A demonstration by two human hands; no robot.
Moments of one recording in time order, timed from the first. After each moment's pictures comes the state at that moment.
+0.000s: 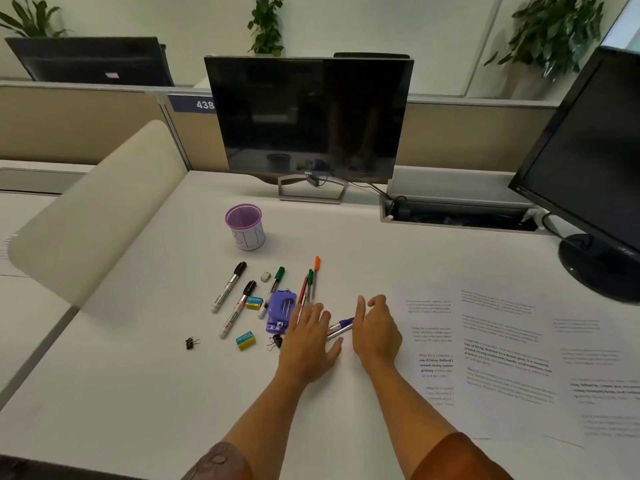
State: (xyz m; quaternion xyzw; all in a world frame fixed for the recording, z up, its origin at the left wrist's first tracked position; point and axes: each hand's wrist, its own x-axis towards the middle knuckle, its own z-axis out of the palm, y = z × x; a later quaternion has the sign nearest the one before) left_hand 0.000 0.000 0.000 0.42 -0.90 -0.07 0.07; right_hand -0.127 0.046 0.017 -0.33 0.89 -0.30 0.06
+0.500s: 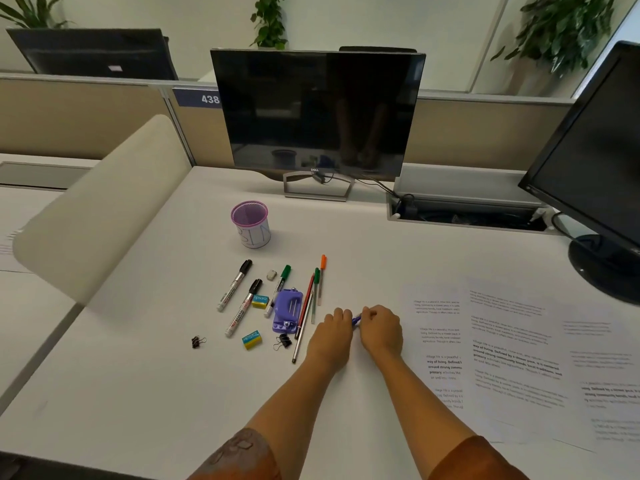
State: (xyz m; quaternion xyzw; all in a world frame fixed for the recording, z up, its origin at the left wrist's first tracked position) left_hand -0.040 -0.004 0.005 0.40 -0.90 -0.16 -0.04; right_hand -0.140 0.033 0.007 -0.28 0.89 -0.28 0.22
